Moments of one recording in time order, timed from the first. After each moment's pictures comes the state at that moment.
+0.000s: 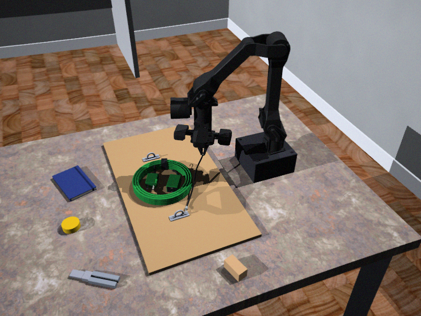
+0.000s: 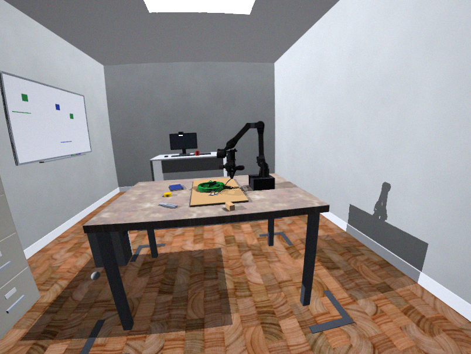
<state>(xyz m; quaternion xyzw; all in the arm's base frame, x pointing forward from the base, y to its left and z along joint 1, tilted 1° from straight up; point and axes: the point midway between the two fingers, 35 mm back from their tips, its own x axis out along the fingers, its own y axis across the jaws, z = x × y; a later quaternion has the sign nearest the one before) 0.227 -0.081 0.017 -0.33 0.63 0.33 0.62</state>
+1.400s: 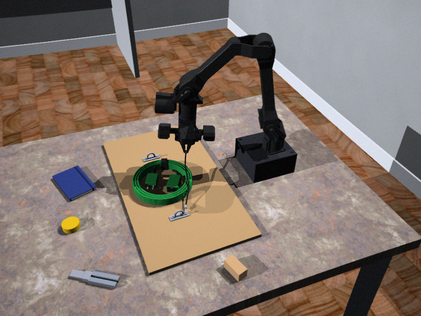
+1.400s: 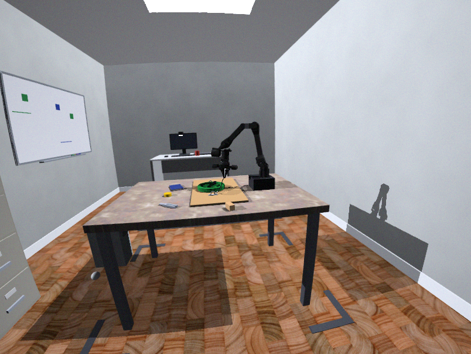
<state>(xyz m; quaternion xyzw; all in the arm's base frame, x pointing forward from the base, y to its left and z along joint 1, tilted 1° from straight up) 0.276 -0.112 0.020 -0.40 0.57 0.37 0.61</state>
